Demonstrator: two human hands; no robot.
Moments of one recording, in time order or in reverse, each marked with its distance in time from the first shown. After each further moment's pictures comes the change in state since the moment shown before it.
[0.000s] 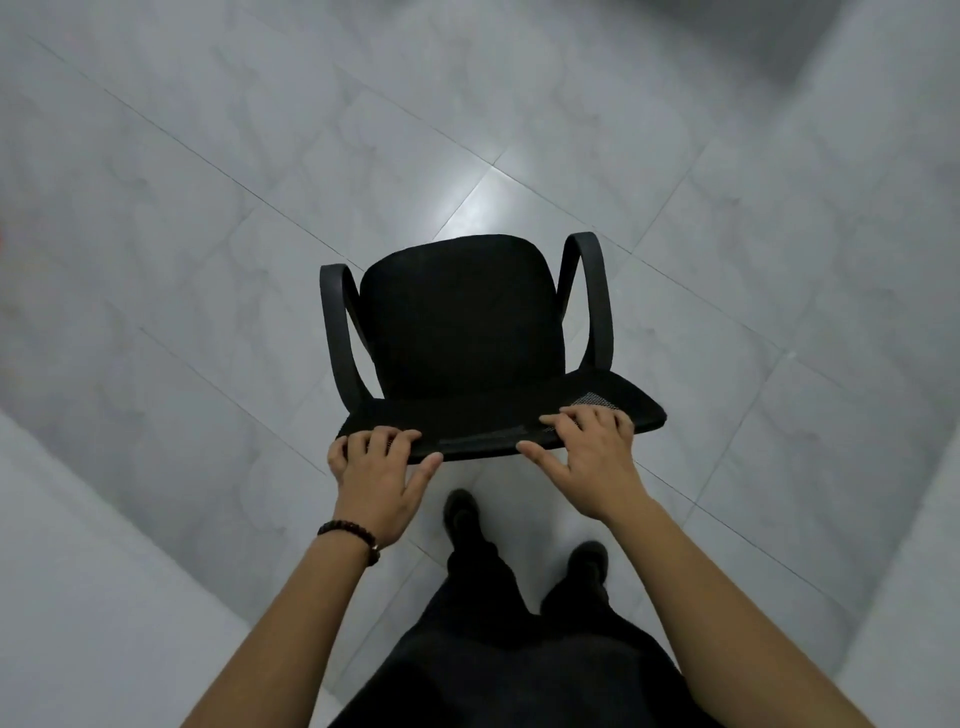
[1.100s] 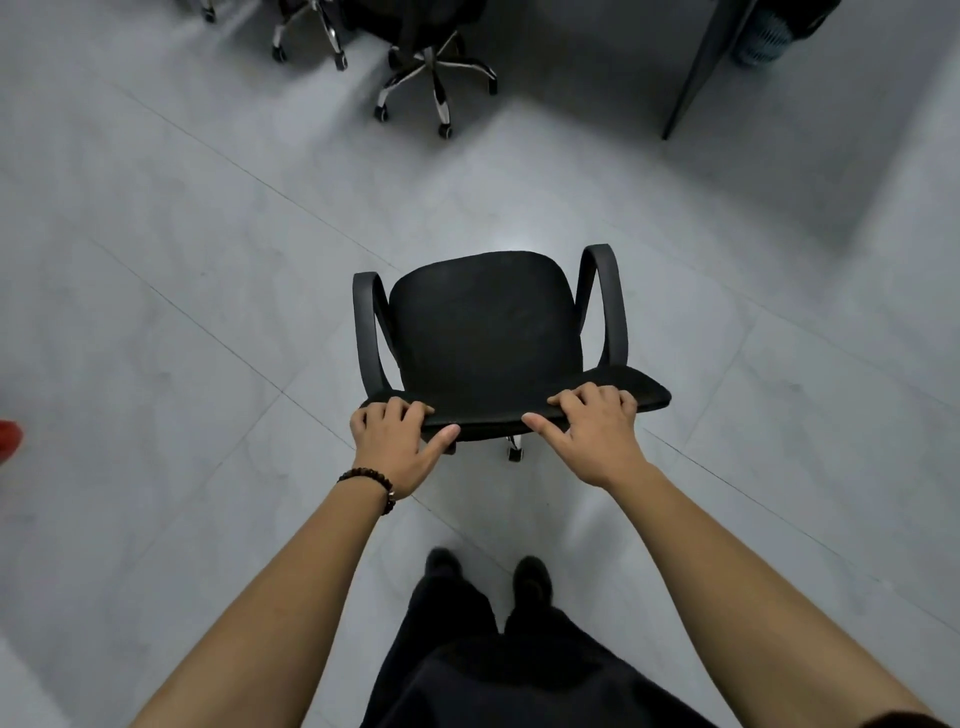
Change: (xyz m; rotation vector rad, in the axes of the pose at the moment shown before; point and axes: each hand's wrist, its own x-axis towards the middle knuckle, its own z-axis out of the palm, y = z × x) left_hand 0.594 0.031 -0.259 0.075 -0.009 0.006; right_hand 0.574 -0.013 -0.274 -0.001 0.062 0.031
